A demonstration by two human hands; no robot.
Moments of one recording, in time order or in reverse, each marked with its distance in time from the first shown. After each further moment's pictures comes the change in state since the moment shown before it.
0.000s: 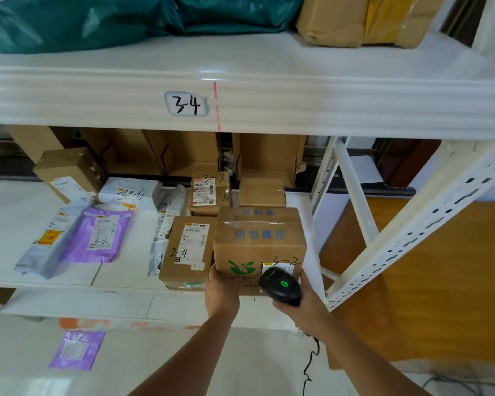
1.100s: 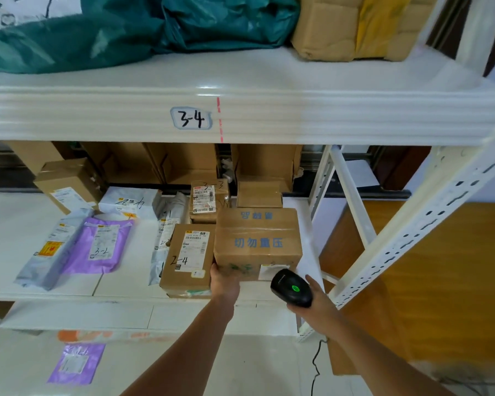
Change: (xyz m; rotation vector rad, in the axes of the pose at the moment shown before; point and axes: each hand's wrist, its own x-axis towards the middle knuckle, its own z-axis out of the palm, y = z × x) left_hand 0.016 0.036 -0.007 -0.407 -0.167 -0.284; right_hand 0.011 0.021 -0.018 -0.085 0.010 0.147
